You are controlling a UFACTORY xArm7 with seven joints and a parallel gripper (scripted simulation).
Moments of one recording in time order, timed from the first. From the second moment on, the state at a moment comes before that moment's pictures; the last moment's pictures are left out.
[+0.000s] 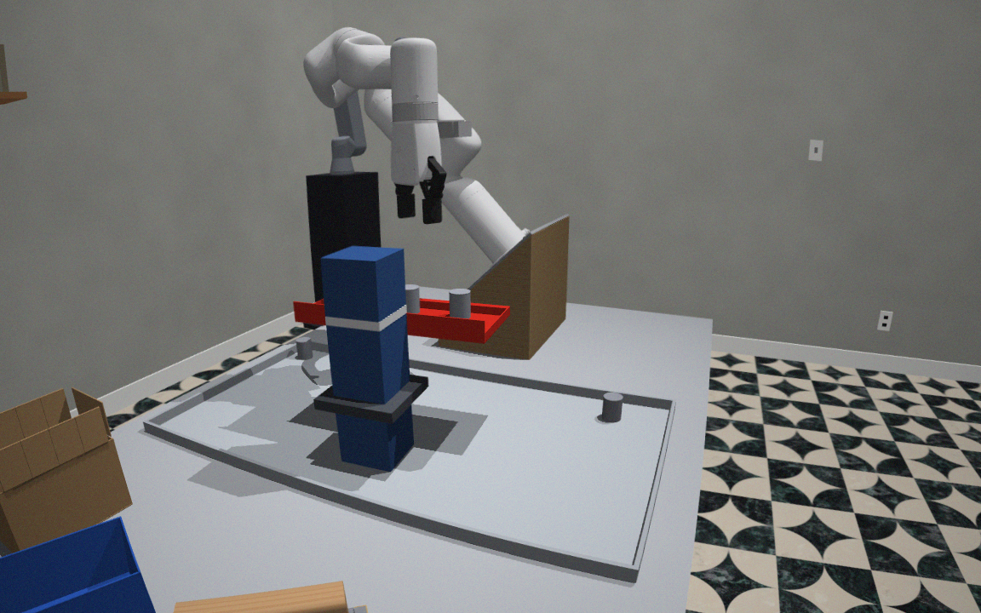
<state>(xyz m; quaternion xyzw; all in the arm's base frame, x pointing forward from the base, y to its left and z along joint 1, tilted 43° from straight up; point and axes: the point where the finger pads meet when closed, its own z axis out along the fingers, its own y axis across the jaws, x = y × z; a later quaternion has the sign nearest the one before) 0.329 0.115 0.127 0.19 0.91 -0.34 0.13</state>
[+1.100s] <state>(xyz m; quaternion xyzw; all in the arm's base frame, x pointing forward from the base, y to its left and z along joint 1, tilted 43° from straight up) 0.283 0.116 0.116 0.56 0.74 -0.25 0.27</state>
